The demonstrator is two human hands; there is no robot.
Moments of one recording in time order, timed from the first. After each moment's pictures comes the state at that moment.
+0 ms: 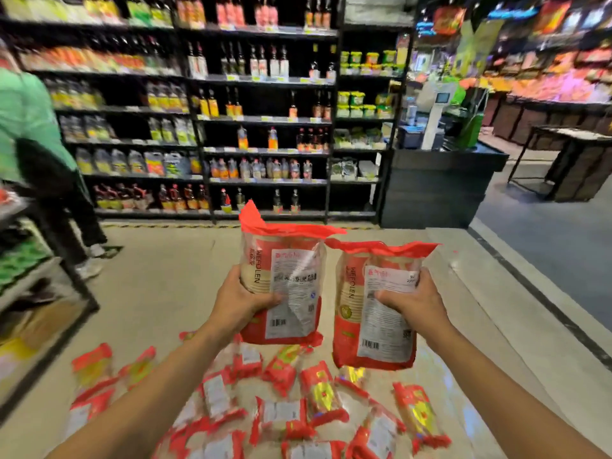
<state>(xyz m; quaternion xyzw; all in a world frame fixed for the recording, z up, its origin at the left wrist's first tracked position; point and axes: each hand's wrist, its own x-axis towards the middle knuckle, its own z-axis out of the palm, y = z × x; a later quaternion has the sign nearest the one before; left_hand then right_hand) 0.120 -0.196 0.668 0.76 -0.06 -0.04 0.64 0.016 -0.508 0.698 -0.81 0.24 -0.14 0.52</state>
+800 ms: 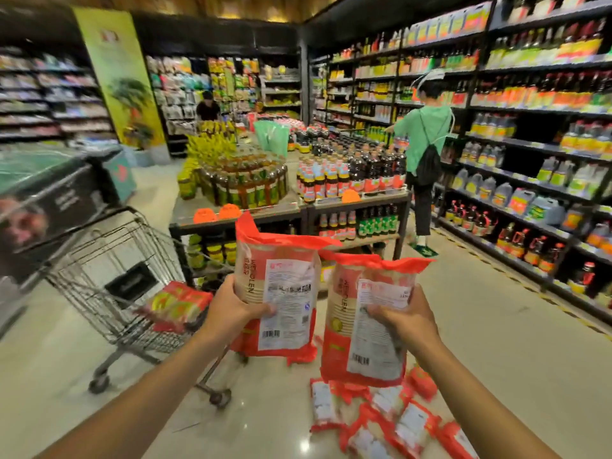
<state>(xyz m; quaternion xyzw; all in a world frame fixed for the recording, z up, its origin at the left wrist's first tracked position) -0.209 -0.006 0.718 0.66 0.44 0.34 0.51 0.070 -0.180 0.687 -0.73 -0.29 0.21 0.59</state>
